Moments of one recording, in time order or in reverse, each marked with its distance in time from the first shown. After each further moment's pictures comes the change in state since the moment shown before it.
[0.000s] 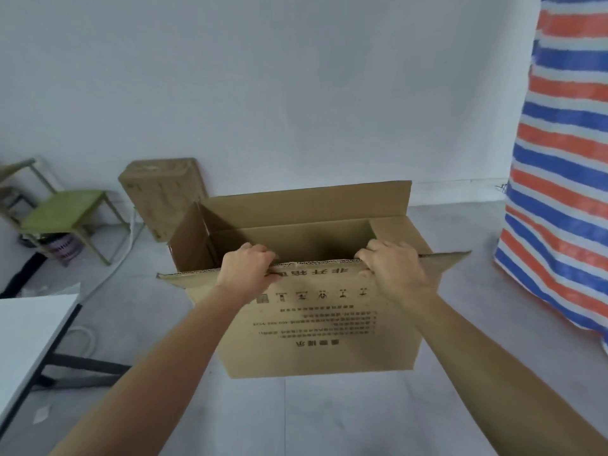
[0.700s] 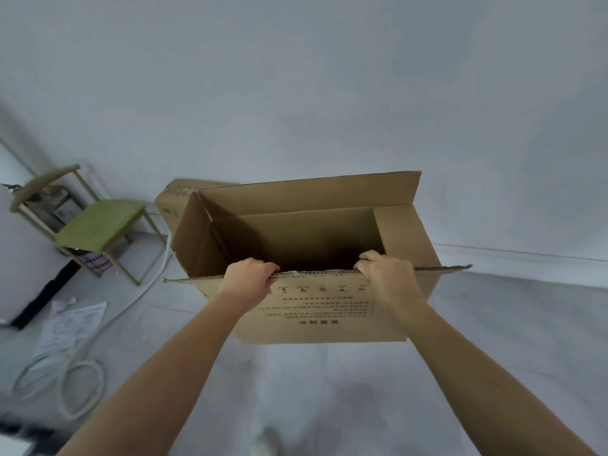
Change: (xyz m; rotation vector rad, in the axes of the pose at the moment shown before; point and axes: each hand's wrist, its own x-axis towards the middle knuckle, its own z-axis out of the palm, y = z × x) left_hand 0.383 -0.292 0.129 -0.086 -0.223 -0.268; right_hand 0.557 -0.019 0.074 0.125 -0.012 -0.173
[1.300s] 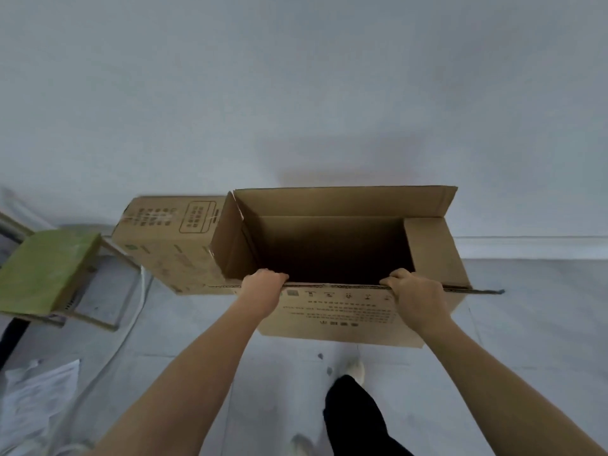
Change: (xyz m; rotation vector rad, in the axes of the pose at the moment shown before) left_hand 0.336 -0.186 0.097 -0.005 -0.331 0.105; right_hand 0.307 -0.013 0.106 -0.025 -0.261 0.249
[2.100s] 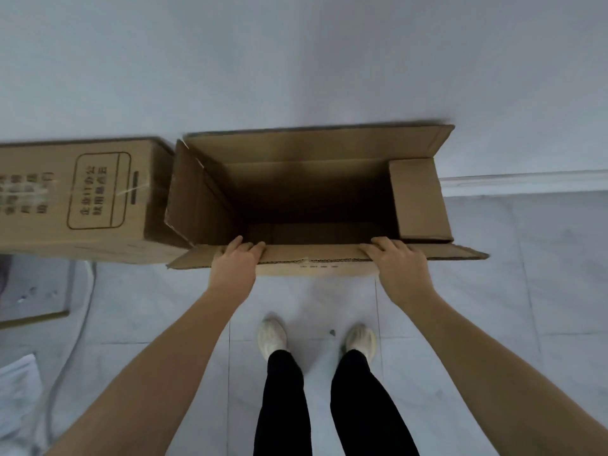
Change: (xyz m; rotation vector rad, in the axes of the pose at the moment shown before) left_hand 0.325 -0.125 0.180 -0.010 -0.145 -0.058; right_hand 0.337 -0.040 0.220 0.113 -0.193 -0.048
